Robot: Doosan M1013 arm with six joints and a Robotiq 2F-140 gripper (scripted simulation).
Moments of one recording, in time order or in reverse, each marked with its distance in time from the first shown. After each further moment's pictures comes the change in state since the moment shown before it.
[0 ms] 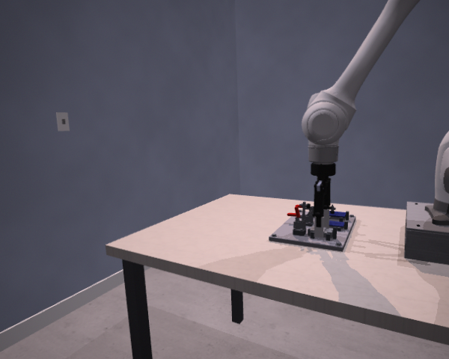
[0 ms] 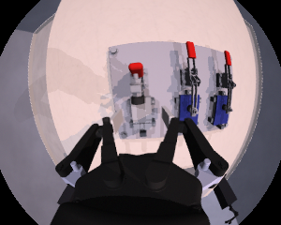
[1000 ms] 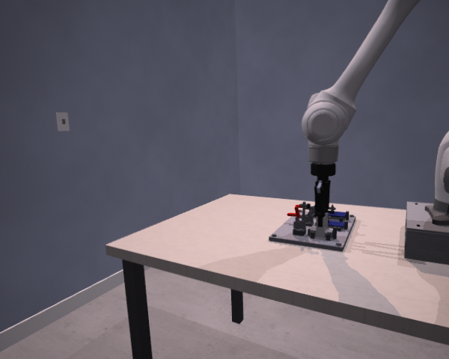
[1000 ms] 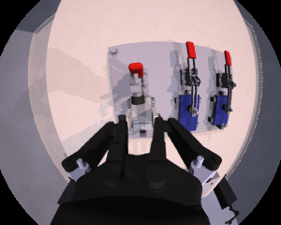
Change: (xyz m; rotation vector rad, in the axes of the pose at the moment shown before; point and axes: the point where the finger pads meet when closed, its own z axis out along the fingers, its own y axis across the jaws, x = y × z) arm 0.000 0.000 0.000 0.000 0.000 0.000
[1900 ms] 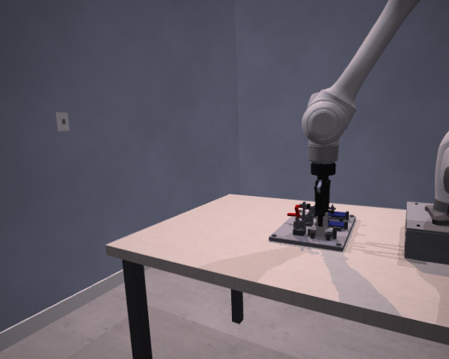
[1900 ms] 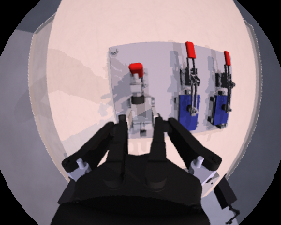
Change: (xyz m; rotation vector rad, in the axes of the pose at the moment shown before) arm 0.000 0.000 -0.002 0.000 0.000 0.000
